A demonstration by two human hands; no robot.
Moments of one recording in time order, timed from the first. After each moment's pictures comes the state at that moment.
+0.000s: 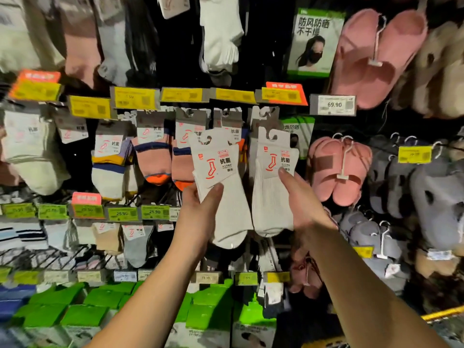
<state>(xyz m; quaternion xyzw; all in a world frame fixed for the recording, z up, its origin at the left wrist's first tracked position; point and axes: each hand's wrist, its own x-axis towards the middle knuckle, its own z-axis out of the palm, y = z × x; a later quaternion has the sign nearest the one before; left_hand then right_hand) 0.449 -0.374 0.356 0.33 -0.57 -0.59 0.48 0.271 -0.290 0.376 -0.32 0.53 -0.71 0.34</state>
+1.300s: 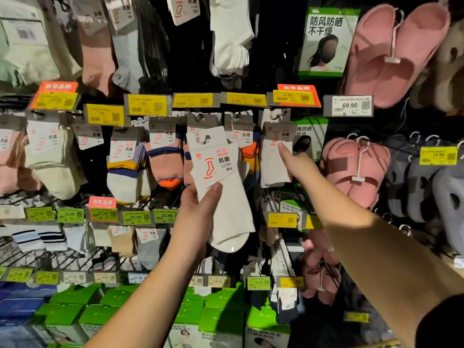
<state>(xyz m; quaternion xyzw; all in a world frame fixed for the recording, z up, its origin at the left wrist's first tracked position) 0.470 -0.387 0.366 0.30 -0.54 -0.63 0.47 0.189 -0.392 0.397 -0.30 0.83 -0.45 0.13</state>
